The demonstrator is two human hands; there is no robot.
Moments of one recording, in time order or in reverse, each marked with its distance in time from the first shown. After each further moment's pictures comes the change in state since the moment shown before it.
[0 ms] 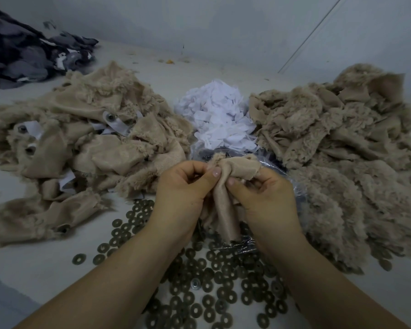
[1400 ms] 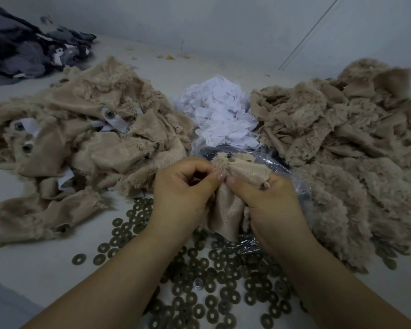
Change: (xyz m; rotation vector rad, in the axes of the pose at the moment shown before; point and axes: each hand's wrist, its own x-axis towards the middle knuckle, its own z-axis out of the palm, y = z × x) left_hand 0.000 -0.001 -0.005 0.257 0.069 0.279; right_hand 0.004 0.009 -0.006 0.063 -0.080 0.065
